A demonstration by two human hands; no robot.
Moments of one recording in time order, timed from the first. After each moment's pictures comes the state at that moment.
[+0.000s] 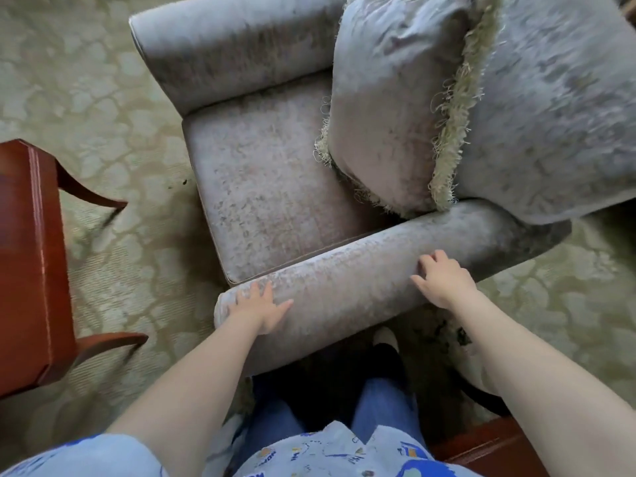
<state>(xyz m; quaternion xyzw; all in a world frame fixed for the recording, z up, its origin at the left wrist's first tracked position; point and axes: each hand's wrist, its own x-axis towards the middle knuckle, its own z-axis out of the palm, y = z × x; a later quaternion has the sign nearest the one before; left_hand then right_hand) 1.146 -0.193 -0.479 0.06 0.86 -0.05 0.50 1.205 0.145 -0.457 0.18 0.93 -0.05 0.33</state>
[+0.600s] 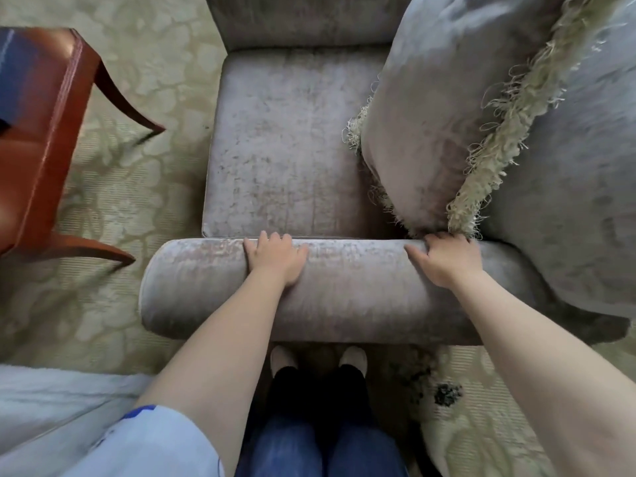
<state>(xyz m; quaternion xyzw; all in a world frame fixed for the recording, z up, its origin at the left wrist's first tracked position) 1.126 -0.047 -0.539 -0.08 0.94 0.00 0.34 1.104 0.245 -0.536 -0.01 0.96 0.04 0.27</state>
